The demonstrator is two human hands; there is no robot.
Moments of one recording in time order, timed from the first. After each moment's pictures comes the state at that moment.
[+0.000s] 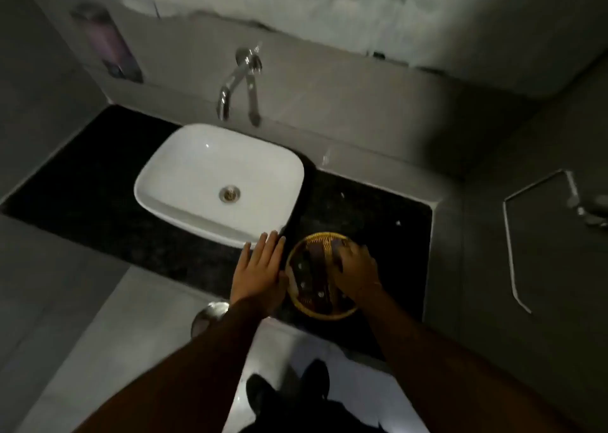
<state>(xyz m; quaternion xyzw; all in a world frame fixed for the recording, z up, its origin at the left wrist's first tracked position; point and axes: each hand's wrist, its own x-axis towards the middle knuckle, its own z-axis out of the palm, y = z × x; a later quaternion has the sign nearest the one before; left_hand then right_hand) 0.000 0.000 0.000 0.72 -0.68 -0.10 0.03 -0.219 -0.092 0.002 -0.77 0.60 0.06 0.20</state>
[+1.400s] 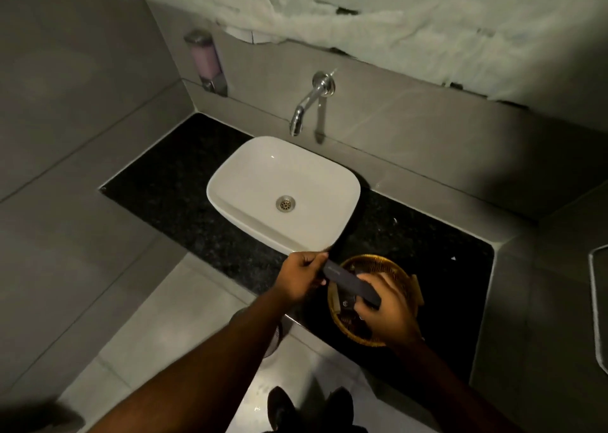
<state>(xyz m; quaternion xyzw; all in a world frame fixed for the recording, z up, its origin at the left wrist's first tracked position) 0.023 -0.021 0.037 0.67 -0.32 -0.51 0.45 -0.203 -0.056 0.018 -0.80 0.49 -0.19 0.29</state>
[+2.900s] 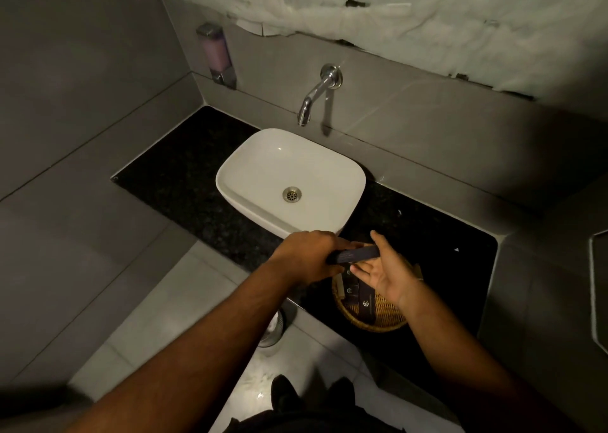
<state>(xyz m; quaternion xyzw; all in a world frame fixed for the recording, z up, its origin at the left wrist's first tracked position) 0.027 -0.011 0.132 0.63 -0.75 -0.20 0.06 -0.162 -0.092 0.057 -0.19 0.49 -0.21 0.82</state>
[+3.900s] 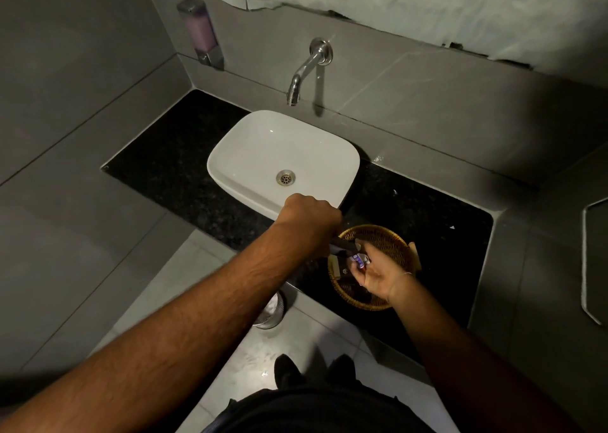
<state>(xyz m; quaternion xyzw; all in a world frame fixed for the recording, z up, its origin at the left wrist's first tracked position) -0.008 -0.026 0.204 0.65 -0.73 -0.06 -0.22 -0.172 -0.071 0.029 -0.04 0.55 -0.19 0.81</state>
